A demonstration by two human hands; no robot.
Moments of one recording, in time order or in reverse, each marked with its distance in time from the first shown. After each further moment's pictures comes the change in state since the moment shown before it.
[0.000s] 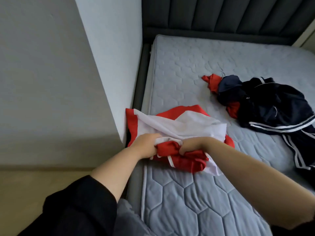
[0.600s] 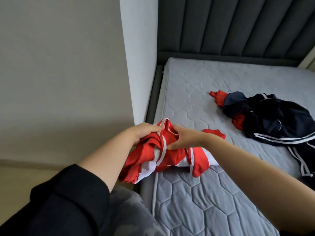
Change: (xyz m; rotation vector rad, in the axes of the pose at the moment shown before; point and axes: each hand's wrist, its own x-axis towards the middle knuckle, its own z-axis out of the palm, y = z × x) left_hand -0.066 0.021 -0.081 -0.983 -0.069 -0.336; right_hand -0.072 -0.068 0.011 0.010 0.288 -0.377
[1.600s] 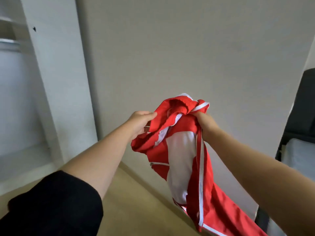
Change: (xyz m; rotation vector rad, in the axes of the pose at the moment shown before) left_hand -0.445 0.008 -0.221 -0.145 0.966 0.572; right_hand 0.002 -0.446 0.088 0.971 0.182 -0.503
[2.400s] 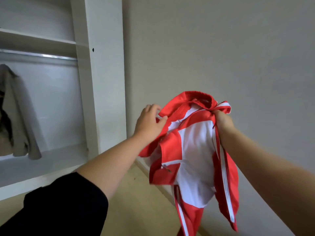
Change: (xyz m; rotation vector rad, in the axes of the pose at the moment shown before) left_hand -0.030 0.014 -0.089 0.817 0.563 0.534; right_hand -0.003 -0.031 0.089 -0.022 0.067 -0.022
